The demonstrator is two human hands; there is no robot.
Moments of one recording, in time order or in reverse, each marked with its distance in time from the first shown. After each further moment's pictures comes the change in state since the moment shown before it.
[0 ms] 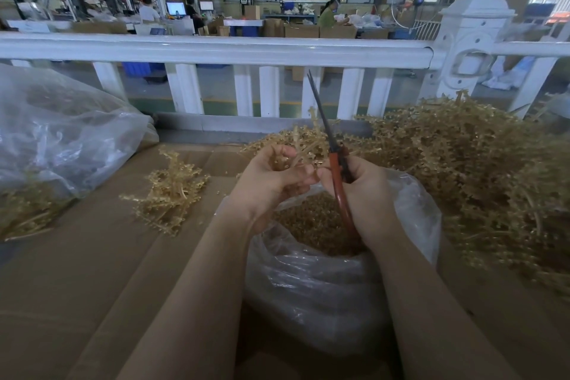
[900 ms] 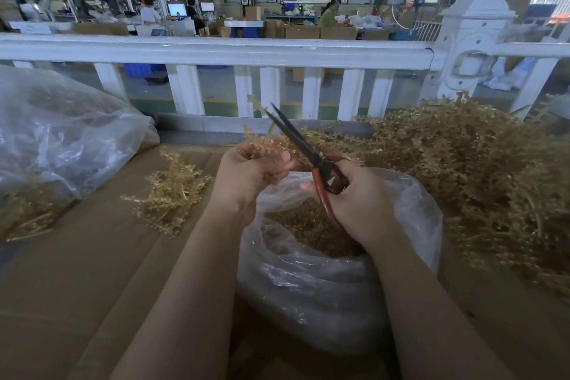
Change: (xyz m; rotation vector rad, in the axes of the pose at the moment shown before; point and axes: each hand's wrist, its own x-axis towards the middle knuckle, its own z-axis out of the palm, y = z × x) left_hand 0.000 0.013 -0.014 0.009 0.251 0.102; right_hand -0.006 -0.003 -0.002 -0.426 -0.044 -0.104
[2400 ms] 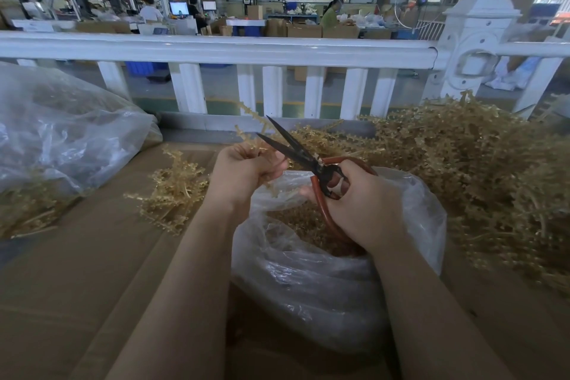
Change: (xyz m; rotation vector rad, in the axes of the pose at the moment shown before) left_hand -0.001 0.003 -0.012 0.080 -0.012 0.031; right_hand -0.008 -0.002 -0.003 -0.353 0.115 -0.205
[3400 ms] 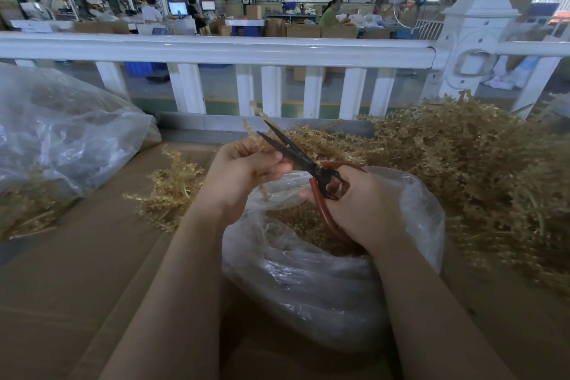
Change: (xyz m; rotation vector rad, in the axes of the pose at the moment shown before) left_hand -0.006 0.012 -0.002 0.039 -0.136 0.016; right_hand 0.002 0.009 0.006 0.093 -0.069 0.057
